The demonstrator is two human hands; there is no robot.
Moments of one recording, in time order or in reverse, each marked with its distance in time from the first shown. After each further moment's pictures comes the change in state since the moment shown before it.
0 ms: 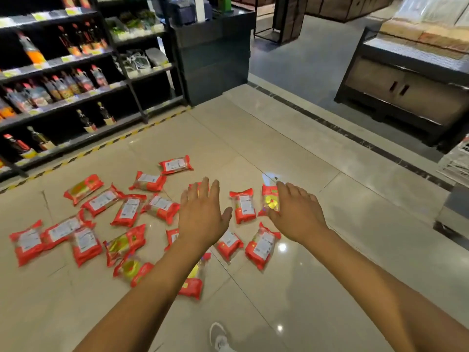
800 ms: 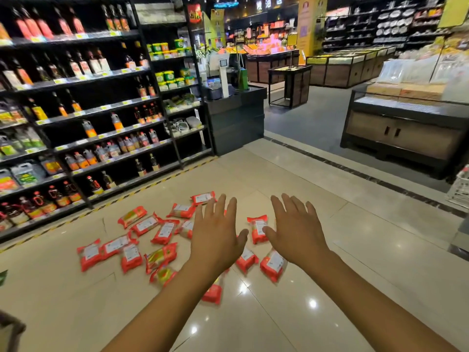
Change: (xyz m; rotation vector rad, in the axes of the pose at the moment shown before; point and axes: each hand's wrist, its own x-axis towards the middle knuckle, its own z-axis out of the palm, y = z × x) left_hand -0.369 0.100 -0.119 0.122 0.194 0.036; right_hand -0.380 -0.002 -0.063 -0.031 0.229 -0.123
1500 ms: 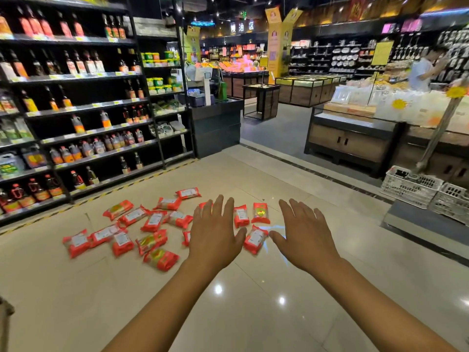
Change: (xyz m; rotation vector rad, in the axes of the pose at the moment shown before) left_hand -0.325 -0.050 -0.088 -0.167 0.019 0.065; right_hand -0.345 -0.131 -0.059 -0.011 0.032 0.141
